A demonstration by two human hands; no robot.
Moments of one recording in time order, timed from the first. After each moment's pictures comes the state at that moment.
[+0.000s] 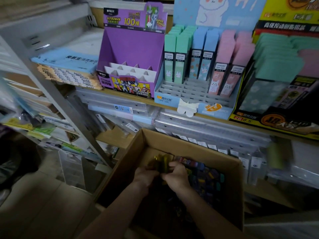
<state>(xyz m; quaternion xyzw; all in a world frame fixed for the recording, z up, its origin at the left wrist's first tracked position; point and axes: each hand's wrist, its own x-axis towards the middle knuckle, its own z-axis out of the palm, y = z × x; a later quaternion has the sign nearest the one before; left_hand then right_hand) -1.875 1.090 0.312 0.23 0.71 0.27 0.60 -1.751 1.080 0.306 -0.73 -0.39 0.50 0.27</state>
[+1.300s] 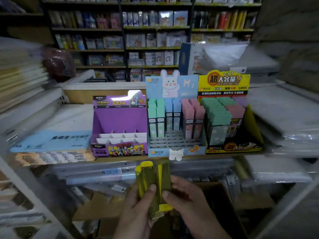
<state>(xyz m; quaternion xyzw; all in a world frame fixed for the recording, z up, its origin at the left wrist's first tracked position) -1.917 1.064 0.507 0.31 0.36 0.46 0.75 -1.783 1.020 0.511 -0.54 -0.40 0.46 0.58</state>
